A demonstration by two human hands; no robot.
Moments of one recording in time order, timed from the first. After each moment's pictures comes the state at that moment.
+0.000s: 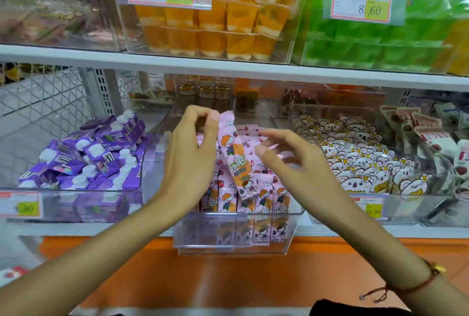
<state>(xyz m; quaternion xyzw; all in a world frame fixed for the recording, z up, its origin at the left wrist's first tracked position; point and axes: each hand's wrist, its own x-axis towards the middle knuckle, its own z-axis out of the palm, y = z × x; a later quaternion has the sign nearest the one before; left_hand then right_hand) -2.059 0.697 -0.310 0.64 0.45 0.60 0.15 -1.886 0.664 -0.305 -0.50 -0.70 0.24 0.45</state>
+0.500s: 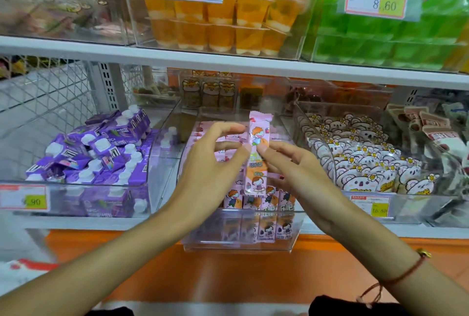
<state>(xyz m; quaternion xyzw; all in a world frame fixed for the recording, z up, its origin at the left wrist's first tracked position) -2.057 0.680 -0.324 0.66 0.39 0.55 0.33 -1.901 0.675 -0.316 -0.48 -0.54 0.48 0.49</state>
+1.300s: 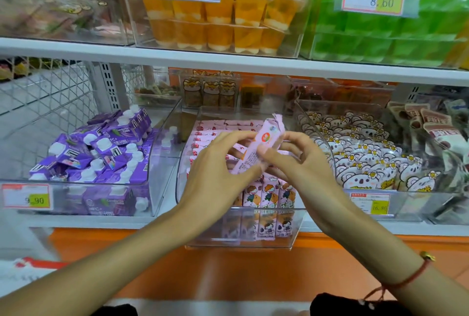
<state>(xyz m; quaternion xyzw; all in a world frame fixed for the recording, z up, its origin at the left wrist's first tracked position) -2.050 0.682 -0.335 0.72 0.40 0.51 0.24 -1.901 0.667 -0.314 -0.45 -0.52 0.45 0.57</state>
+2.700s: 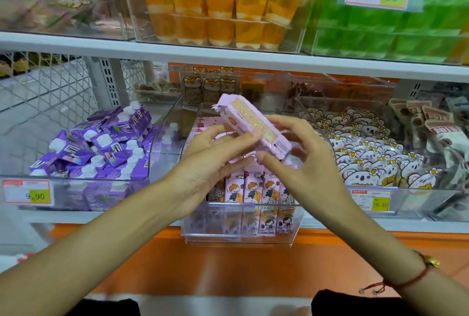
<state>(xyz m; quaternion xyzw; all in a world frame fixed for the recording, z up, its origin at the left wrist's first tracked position) -2.058 0.684 -0.310 0.49 0.33 0.51 0.63 -1.897 0.659 -0.310 -0.42 -0.73 0.17 0.51</state>
